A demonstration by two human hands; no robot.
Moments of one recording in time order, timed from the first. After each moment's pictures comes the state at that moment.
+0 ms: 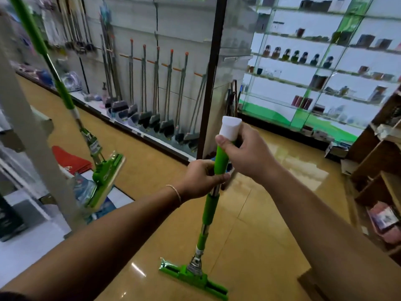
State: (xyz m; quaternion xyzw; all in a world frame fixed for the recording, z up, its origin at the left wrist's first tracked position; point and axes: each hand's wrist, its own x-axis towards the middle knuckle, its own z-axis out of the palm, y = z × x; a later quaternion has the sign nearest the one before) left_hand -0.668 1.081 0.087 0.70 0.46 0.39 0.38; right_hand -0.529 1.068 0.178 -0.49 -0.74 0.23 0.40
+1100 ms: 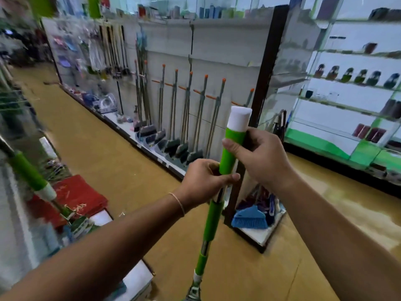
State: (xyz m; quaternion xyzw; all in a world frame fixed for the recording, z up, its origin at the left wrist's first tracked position) left_hand -0.798 1.473 0.135 0.62 0.53 0.48 0.33; right_hand -0.651 1.496 0.201 -0.35 -0.75 0.30 0.48
